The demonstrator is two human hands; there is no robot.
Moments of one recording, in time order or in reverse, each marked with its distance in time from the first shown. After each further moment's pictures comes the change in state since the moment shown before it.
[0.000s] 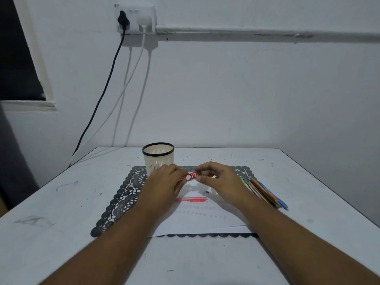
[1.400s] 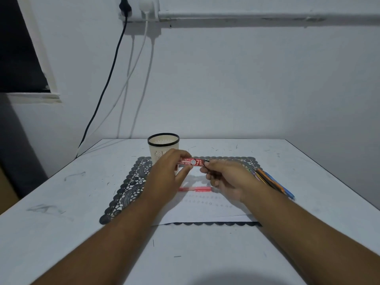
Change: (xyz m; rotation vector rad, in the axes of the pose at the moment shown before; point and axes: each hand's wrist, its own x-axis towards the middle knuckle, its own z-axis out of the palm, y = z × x) left_hand 0.000 0.012 -0.018 -0.274 0.117 -0.126; right_hand 0.000 -0.006 0.009 0.432 0.049 0.488
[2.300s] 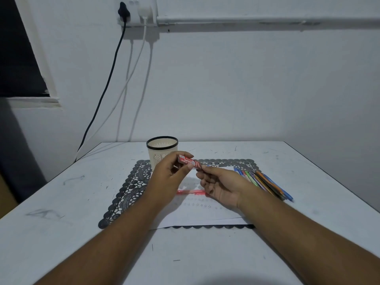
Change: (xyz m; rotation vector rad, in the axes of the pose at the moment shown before) left_hand 0.001 0.016 0.000 -0.722 -0.078 -0.416; right_hand -0.002 0.002 0.013 0.254 -0.033 0.161
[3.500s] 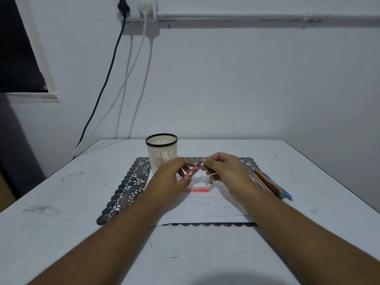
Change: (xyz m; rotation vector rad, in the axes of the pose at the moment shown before) left_hand 0.002 -0.016 -0.002 0.554 -0.078 0.146; right_hand -0.004 -0.007 -0.007 -0.411 0.104 -0.509
